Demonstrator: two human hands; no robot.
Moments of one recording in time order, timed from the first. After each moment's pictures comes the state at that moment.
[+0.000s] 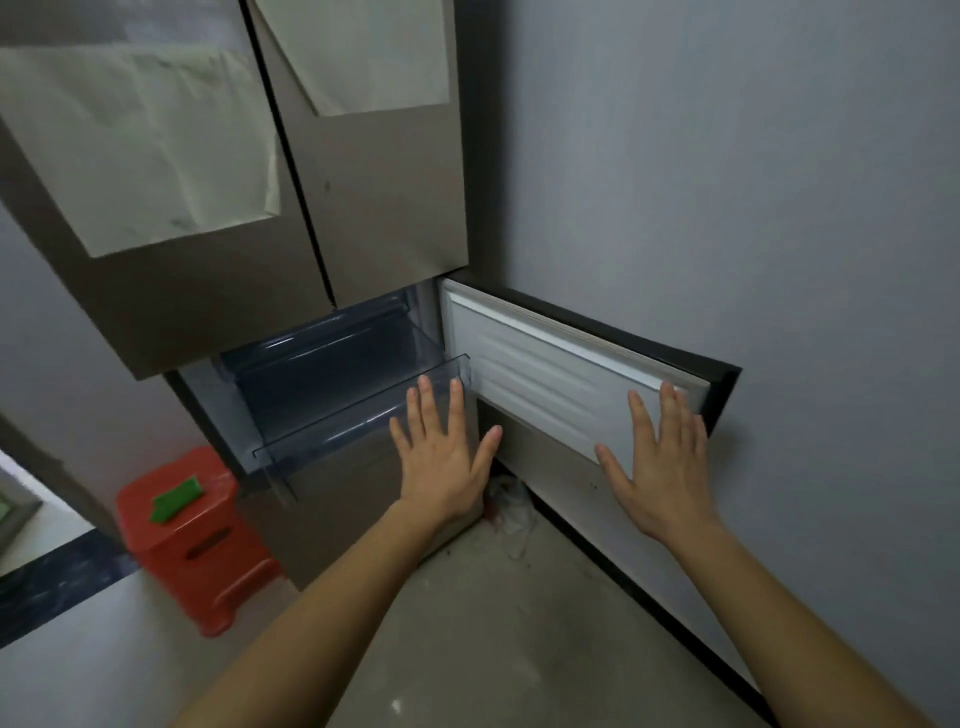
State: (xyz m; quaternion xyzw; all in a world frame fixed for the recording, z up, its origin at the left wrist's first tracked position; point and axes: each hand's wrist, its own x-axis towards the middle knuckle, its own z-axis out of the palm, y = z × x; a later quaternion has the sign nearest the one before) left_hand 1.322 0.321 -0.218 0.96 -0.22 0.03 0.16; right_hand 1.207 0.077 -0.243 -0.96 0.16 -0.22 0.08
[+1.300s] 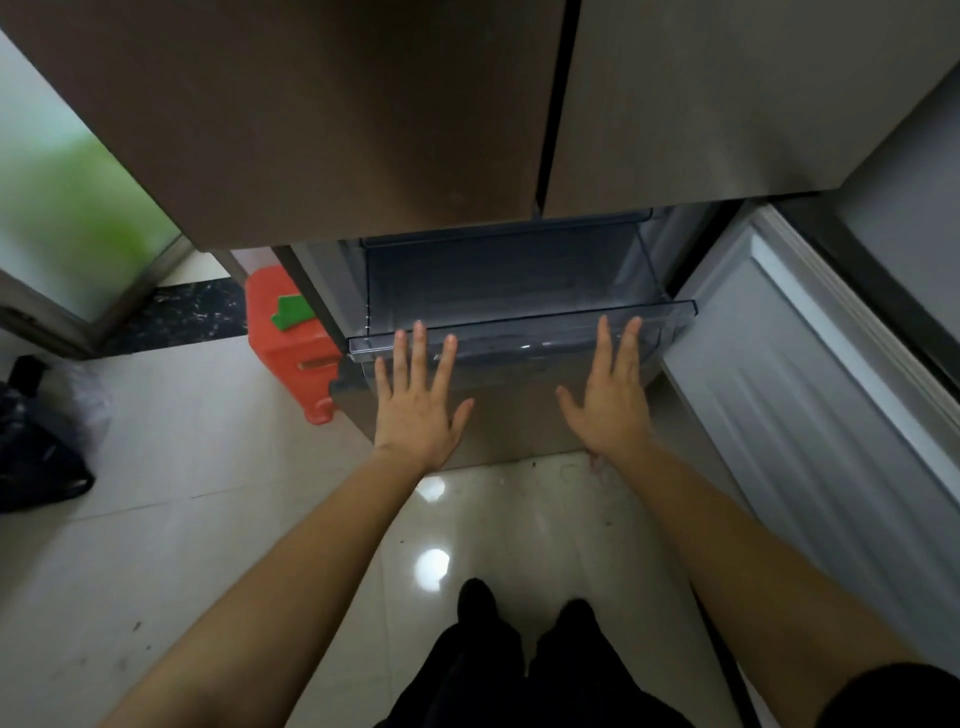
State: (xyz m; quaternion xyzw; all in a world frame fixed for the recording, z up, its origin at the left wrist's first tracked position) left_hand 1.576 0.474 -0.375 1.00 0.01 -0.05 0.01; right_hand 1.614 0.233 -0.372 -0.97 -0.03 0.02 0.23
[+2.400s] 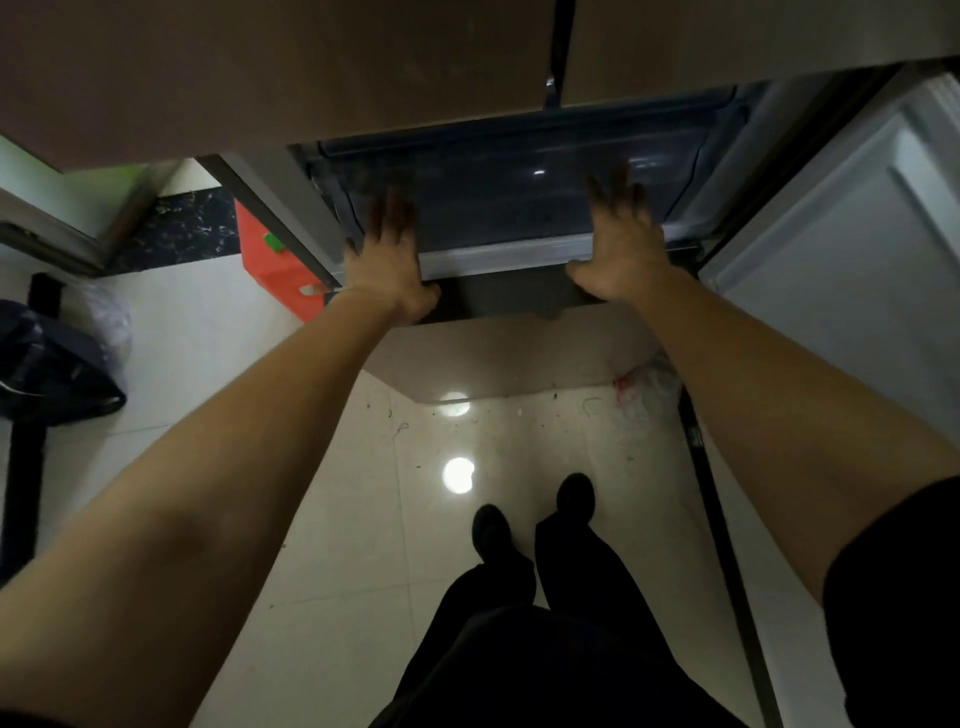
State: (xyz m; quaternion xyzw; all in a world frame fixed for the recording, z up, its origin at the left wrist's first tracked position) left_hand 1.700 0.512 -0.382 0.99 0.06 -0.16 0.04; right_hand 1.760 0.246 -0.386 -0.98 -0.10 0.15 0.13
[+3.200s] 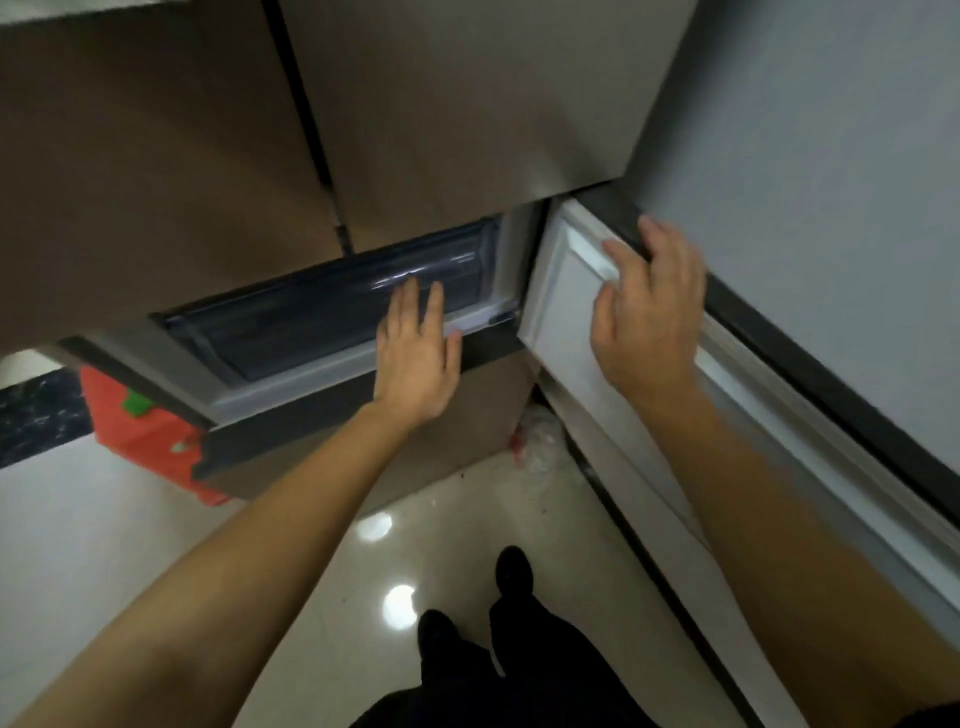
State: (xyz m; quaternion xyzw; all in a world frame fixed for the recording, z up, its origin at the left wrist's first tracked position) left_hand 1.665 0.333 -0.321 0.97 -0.13 0.03 0.21; right_hand 1.623 0.099 -0.260 -0.92 0.01 -0.38 0.06
